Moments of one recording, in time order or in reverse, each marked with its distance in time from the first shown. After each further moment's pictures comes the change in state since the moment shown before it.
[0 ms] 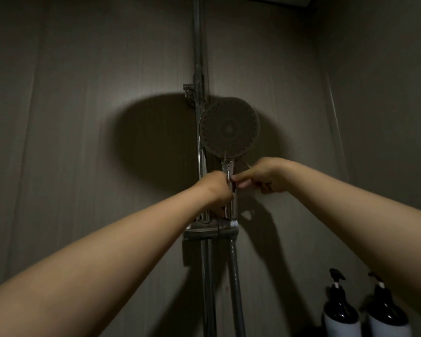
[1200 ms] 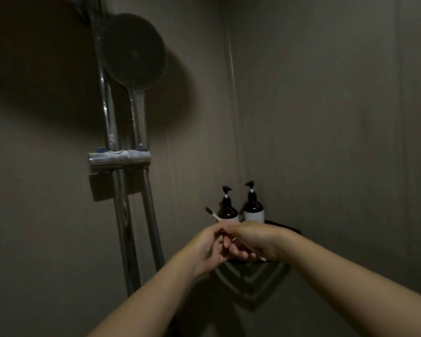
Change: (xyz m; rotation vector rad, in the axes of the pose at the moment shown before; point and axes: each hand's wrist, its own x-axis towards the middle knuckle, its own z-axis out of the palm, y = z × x) left_hand -0.117 -0.032 0.251 -1.369 -0.835 -0.238; right_hand -0.156 0.237 0.077 0.269 -0.096 0.398
